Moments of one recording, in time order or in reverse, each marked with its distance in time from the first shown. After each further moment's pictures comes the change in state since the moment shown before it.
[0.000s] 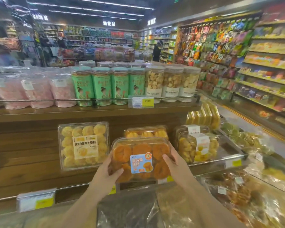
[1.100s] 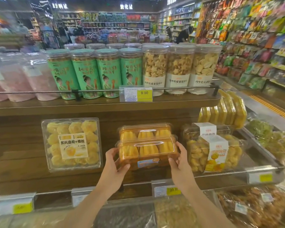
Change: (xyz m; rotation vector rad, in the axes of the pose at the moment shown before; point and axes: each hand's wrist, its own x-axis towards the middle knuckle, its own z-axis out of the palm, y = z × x) left_hand 0.072 -0.015 0.074 0.100 0.150 -0.055; right_hand 0.087 0.088 -0.012 -0.024 0.061 0.076
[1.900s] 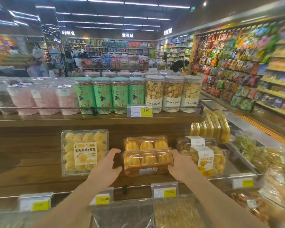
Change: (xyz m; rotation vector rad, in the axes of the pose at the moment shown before) left_hand -0.044 0.066 -0.065 0.574 0.015 0.165; right_hand -0.038 -0.103 -0.045 -0.819 -0.098 -0.075
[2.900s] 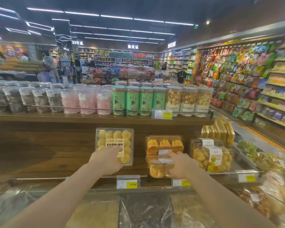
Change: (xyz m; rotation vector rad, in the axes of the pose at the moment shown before) left_hand -0.083 -0.041 -0.128 0.510 -0.083 0.093; right_hand -0.074 -0.093 0.005 -0.311 -0.115 -0.105
